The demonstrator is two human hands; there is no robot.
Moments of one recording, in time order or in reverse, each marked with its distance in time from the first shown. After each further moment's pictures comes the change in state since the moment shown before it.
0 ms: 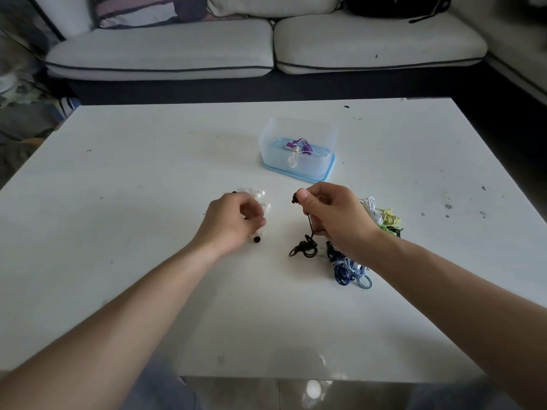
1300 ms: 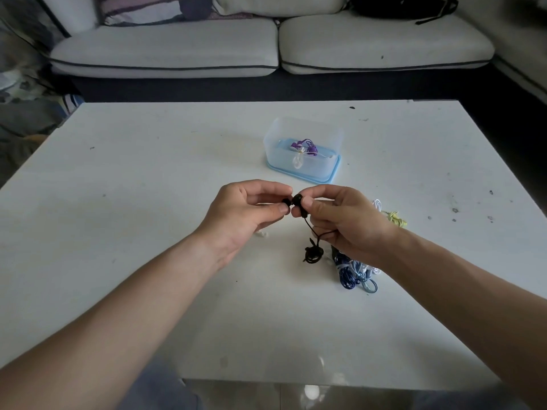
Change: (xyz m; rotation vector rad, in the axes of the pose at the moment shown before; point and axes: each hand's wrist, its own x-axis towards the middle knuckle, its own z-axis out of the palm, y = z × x) left_hand -0.021 0.034 -0.013 -0.678 -0.162 -0.047; right_hand -0.004 -0.010 -0.005 0.337 -0.234 0.131
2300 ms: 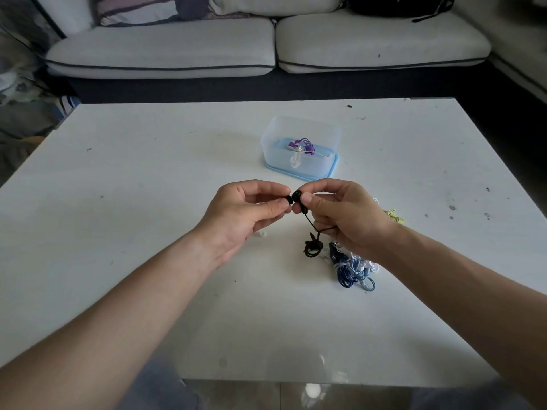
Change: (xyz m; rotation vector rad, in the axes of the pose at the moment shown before) left_hand 0.001 0.002 0.004 -0.180 -0.020 -0.030; right_hand 0.002 -0.002 -0.003 -0.029 0.036 -0.074
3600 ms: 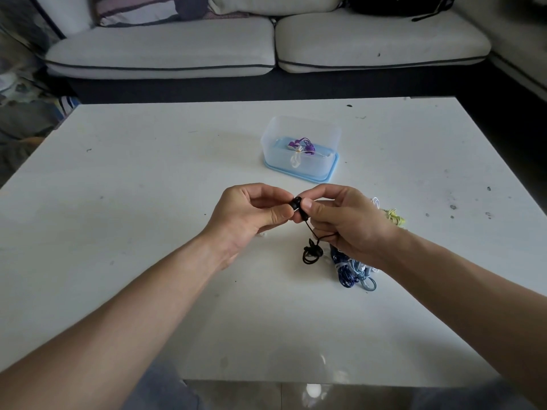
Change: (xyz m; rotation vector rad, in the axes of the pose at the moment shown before) left_hand 0.004 -0.009 0.001 0.106 -0.033 0.050; right_hand -0.006 0.001 0.004 0.023 -0.033 0.054
